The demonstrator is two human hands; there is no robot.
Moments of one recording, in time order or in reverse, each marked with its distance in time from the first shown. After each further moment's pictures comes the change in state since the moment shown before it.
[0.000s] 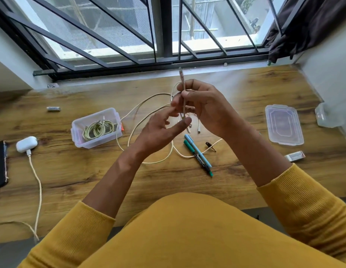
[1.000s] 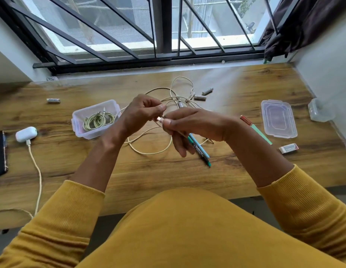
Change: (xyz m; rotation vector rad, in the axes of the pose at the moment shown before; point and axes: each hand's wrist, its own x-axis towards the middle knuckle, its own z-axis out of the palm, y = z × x) left_hand -0.006 -0.010 -0.046 -0.134 -0.069 0.060; right_hand -0.039 -0.010 0.038 -0.393 -0.568 0.225
